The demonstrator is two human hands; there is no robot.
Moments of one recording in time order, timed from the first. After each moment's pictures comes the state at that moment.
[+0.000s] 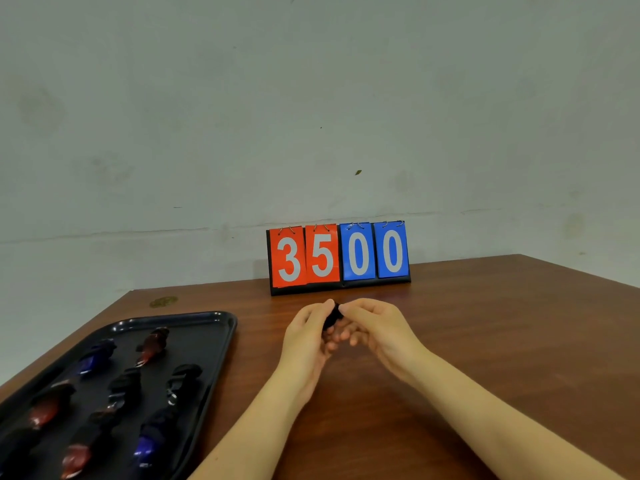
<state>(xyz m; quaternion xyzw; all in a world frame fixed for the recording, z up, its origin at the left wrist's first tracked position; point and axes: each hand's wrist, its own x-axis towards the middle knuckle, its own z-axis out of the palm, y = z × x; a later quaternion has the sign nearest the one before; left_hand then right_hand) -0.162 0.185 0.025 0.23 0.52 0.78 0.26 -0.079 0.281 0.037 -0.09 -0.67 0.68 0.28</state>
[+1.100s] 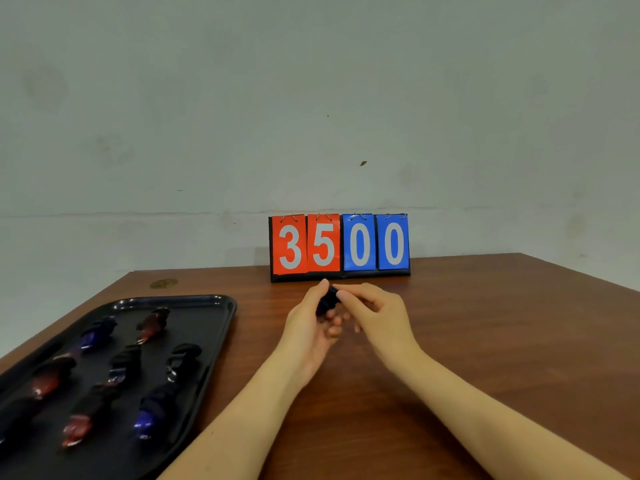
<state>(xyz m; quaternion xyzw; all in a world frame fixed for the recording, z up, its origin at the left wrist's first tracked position) -0.159 0.179 0.033 0.18 0.42 0.81 0.38 -0.079 0.273 0.028 -0.06 -0.75 0.51 0.42</state>
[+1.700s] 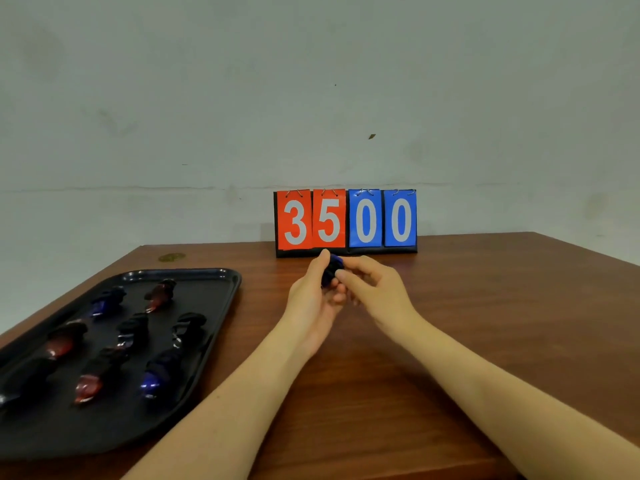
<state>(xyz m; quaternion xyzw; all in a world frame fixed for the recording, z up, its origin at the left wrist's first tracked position) -0.149 0.180 0.036 0.16 0.37 0.84 0.36 -0.084 0.281 0.027 -0.03 -0.77 0.52 0.36</state>
